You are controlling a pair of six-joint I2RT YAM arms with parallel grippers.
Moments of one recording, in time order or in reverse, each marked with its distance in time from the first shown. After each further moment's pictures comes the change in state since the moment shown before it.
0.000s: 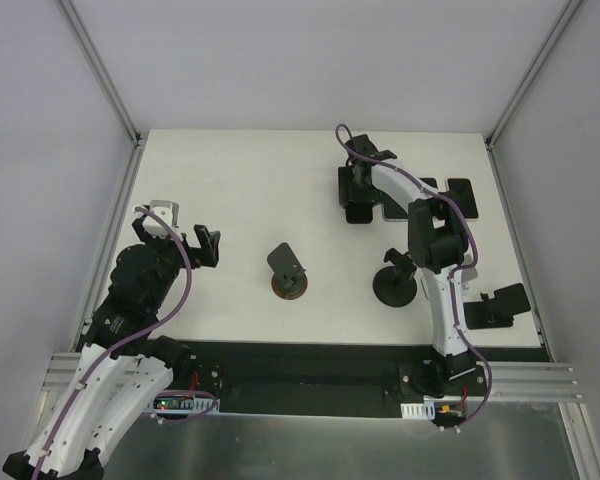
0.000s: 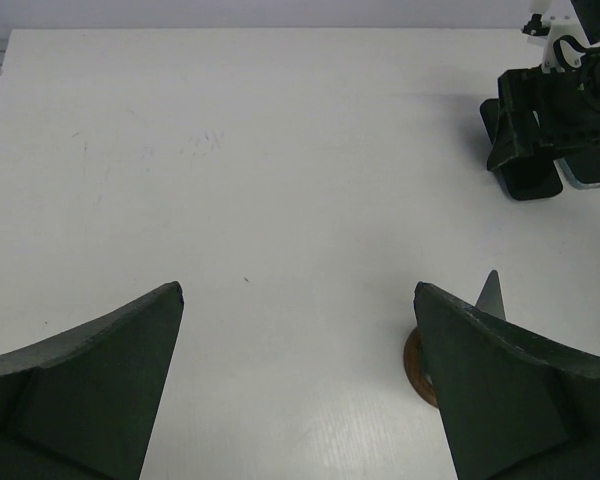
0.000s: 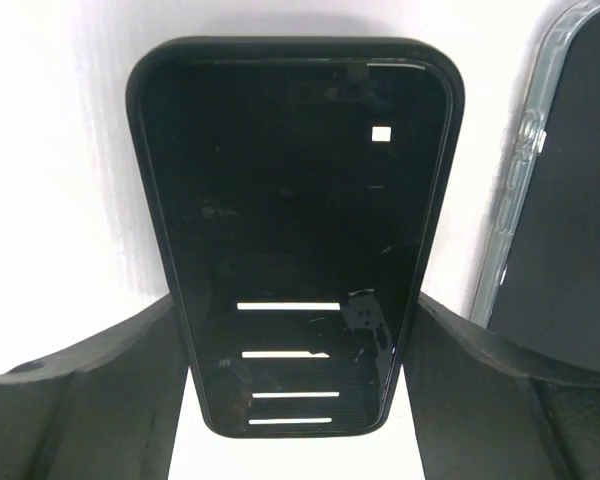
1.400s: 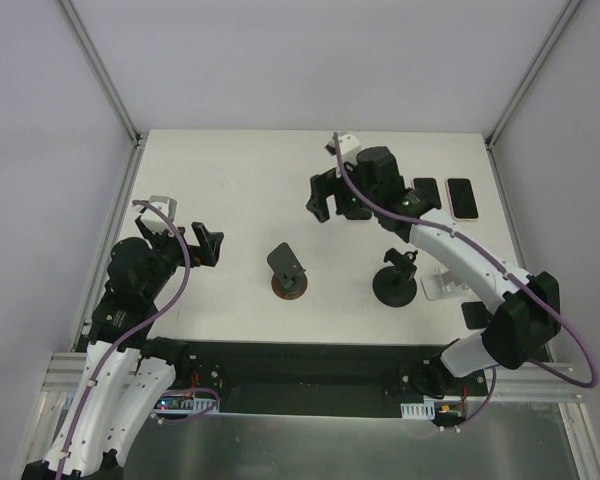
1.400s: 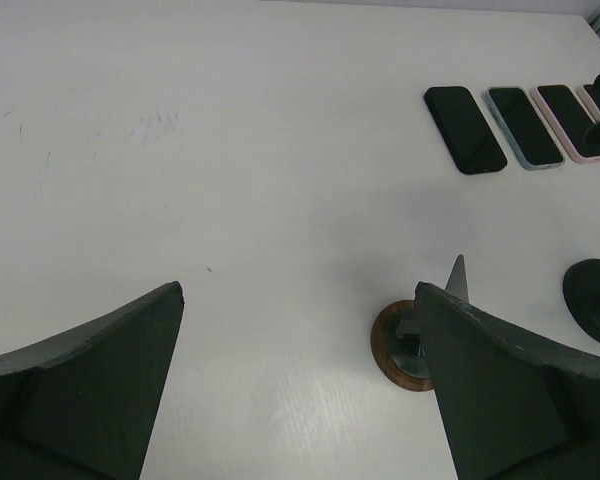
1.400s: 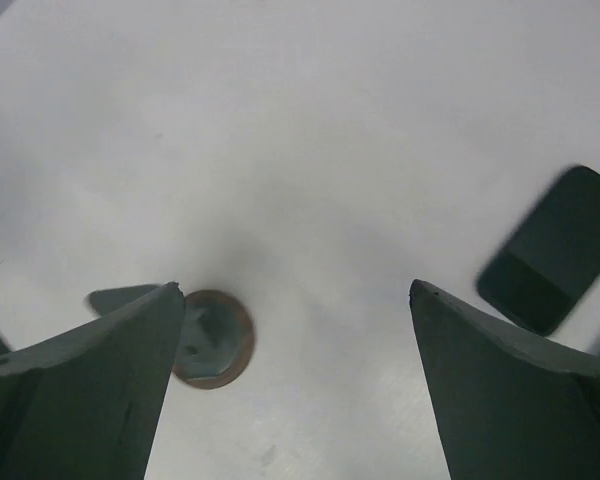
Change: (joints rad) left arm 0.186 0.042 -0.001 -0.002 0.285 -0.054; right arm 0.192 -0.801 -0.581 0.401 -0.284 -0.192
